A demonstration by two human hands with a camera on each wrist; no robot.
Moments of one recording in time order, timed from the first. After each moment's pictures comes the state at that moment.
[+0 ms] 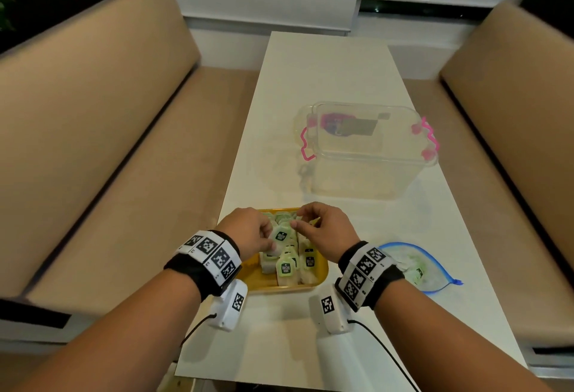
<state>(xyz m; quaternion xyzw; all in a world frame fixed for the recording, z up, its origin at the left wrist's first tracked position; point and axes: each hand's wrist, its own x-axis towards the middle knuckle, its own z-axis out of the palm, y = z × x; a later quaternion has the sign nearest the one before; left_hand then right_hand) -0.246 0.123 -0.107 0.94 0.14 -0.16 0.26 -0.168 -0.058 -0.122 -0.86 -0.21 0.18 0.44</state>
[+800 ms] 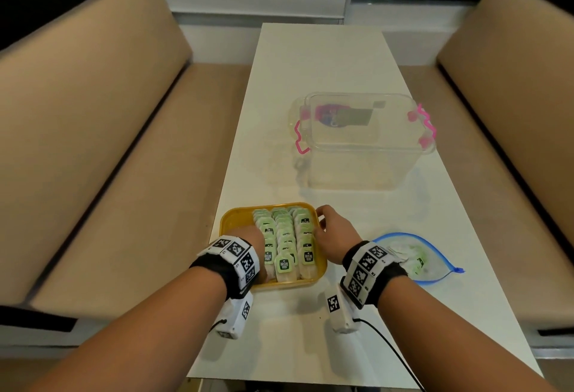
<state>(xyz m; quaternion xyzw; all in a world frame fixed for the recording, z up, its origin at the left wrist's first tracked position) -0.237 0.106 -0.176 0.91 0.18 -0.37 0.00 -0.165 -0.073 -0.138 -0.90 -0.14 0.26 0.33</state>
